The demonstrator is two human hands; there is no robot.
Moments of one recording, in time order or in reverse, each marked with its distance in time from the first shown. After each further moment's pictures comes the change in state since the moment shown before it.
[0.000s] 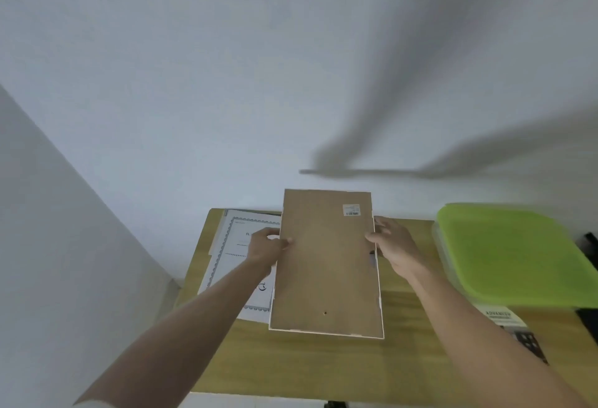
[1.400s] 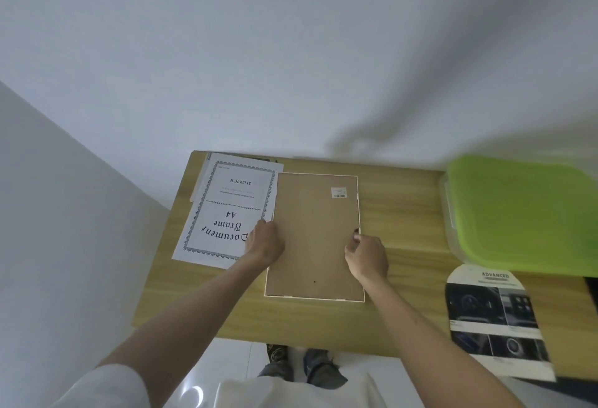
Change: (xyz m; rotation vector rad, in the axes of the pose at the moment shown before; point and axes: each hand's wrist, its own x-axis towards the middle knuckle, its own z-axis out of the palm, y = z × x) left_hand 0.024 -0.094 0.058 1.063 0.036 0.107; right_hand 0.020 0.143 0.024 -0.811 0.123 0.111
